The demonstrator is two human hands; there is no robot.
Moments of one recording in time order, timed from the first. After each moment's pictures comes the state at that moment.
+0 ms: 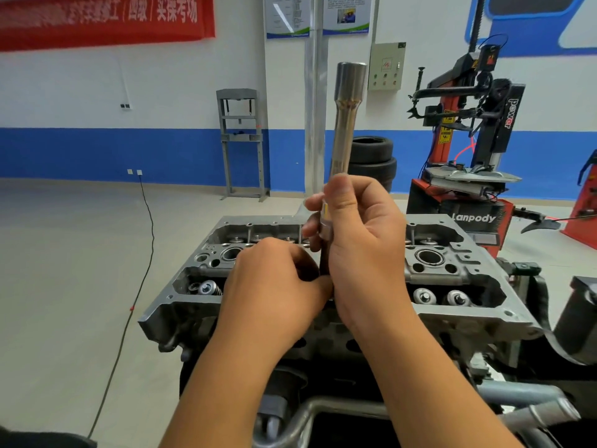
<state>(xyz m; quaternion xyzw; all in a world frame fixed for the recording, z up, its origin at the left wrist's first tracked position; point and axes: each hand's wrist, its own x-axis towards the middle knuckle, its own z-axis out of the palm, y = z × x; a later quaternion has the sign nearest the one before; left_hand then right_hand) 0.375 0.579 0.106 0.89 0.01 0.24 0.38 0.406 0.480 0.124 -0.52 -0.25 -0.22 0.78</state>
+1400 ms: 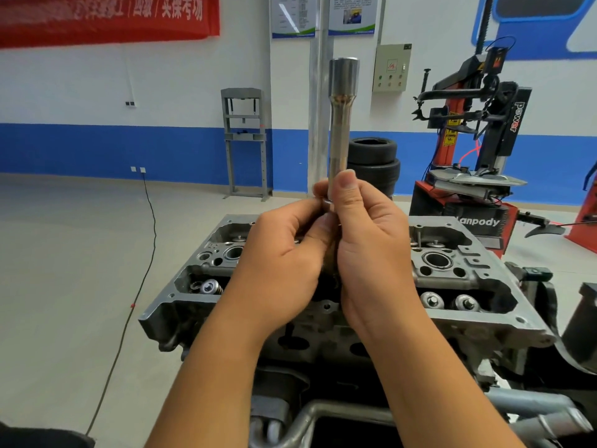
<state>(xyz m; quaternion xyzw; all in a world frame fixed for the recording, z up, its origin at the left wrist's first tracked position) 0.388 0.582 0.115 0.74 -0.21 0.25 0.58 0.405 0.480 0.129 -0.53 -0.22 -0.16 0.80</state>
